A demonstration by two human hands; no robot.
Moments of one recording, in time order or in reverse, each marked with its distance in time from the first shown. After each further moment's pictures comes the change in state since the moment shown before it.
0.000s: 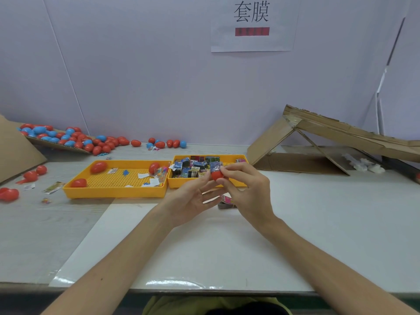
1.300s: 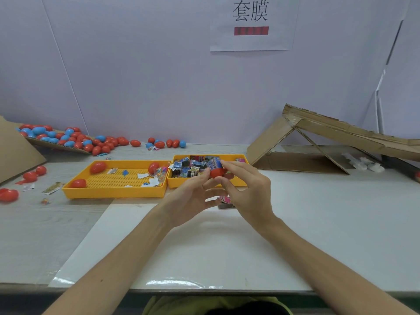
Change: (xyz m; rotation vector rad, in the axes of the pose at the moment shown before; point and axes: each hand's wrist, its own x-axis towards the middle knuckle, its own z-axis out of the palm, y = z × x) left_hand 0.001 0.000 -0.003 0.125 -0.175 0.076; right_hand 0.001 -0.009 -0.003 -0.045 0.033 -0.026
